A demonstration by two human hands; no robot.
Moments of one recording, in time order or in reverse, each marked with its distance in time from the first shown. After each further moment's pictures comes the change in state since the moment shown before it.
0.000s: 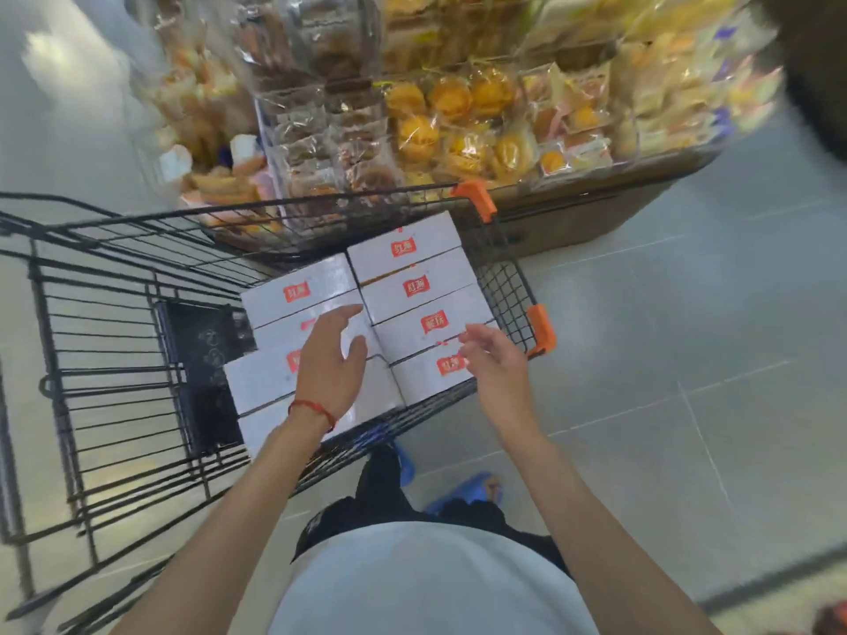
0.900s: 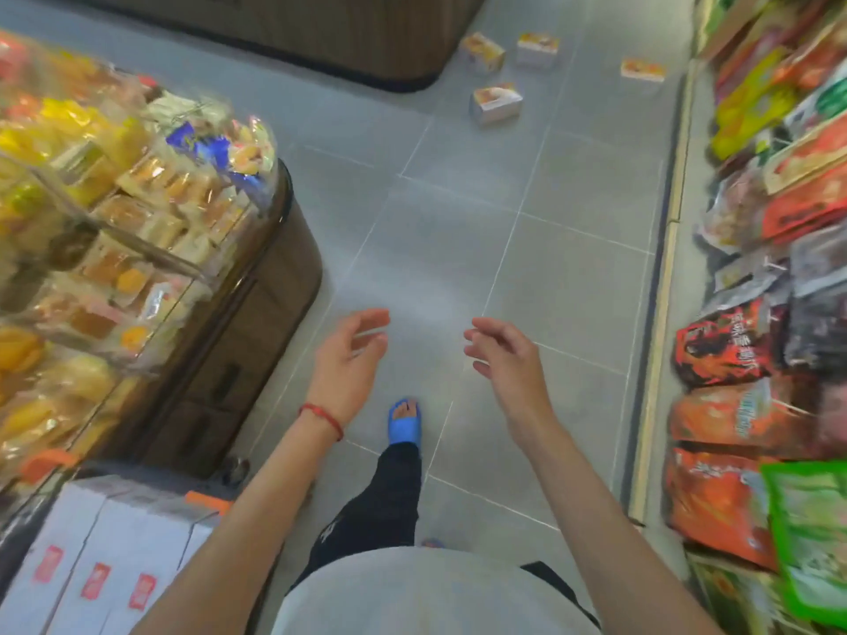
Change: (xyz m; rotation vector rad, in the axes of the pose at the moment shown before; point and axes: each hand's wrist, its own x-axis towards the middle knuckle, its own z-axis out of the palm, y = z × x) left_hand -0.102 0.333 0.450 -0.030 -0.848 0.494; right_hand -0.053 0.075 -0.488 0.626 0.779 0.058
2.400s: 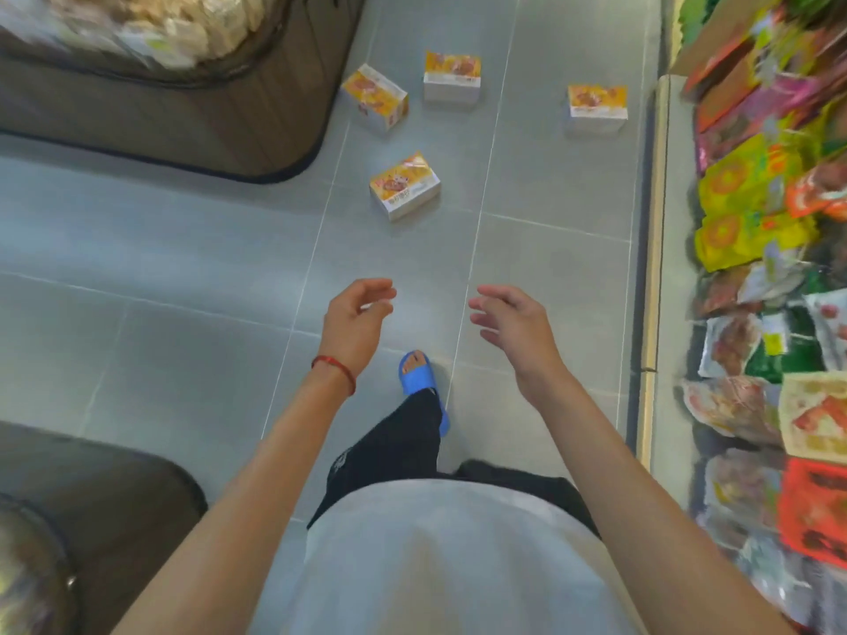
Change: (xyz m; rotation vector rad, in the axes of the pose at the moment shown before) left_hand 0.968 0.249 0.384 -0.024 -0.165 -0.228; right_hand 0.925 -0.432 -0.150 0.028 0.129 0.211
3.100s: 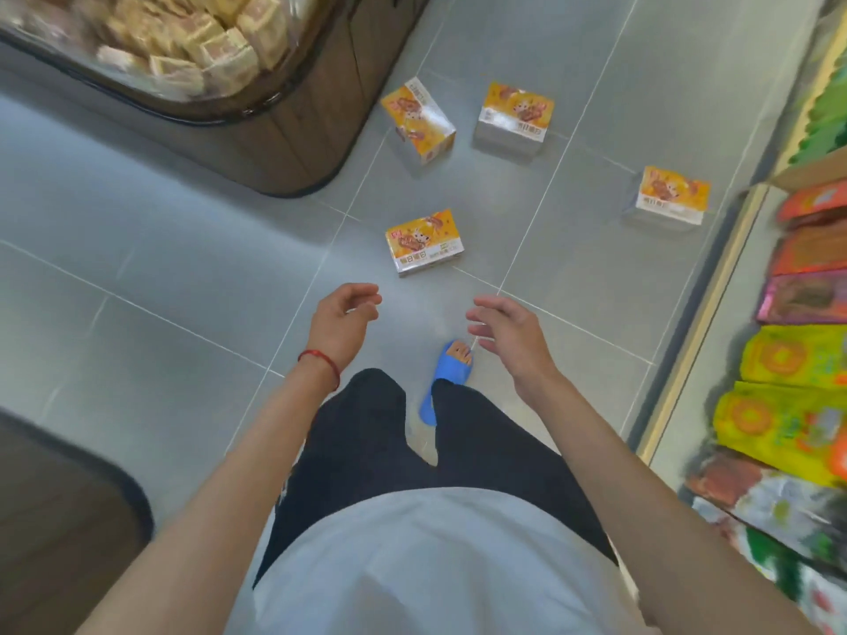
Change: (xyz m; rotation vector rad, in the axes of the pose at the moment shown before) left_hand 0.369 0.131 0.029 -0.042 0.167 -0.298; right_hand 0.375 -0.231 0.050 -0.248 -0.184 0.169
